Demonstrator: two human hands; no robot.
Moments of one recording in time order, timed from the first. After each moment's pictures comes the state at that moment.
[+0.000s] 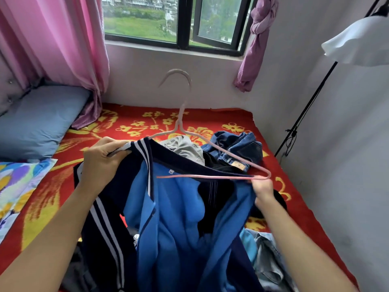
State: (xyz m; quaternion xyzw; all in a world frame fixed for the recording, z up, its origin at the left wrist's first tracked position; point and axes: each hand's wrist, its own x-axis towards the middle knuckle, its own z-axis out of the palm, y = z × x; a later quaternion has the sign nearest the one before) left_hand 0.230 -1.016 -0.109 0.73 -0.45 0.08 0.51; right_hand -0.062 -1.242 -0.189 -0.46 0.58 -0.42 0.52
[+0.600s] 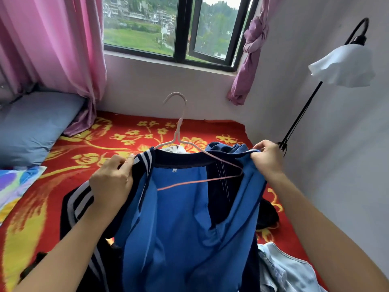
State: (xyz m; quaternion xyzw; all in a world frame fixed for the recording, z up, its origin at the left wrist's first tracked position) left_hand 0.216 -1.018 -0.131 0.73 -0.49 0.36 0.31; right_hand -0.046 -1.247 -0.061 -0.74 0.55 -0.35 0.18
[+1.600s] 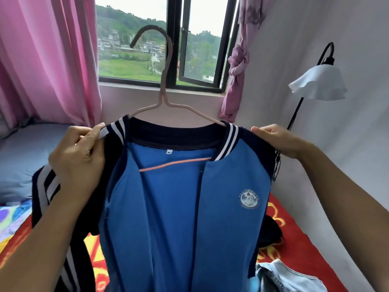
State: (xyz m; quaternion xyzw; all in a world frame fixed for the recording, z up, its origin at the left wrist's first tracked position) left_hand 0.253 -1.015 -0.034 0.65 -0.40 0.38 0.52; right_hand -0.067 -1.249 0.050 -0.84 0.34 -0.19 0.38
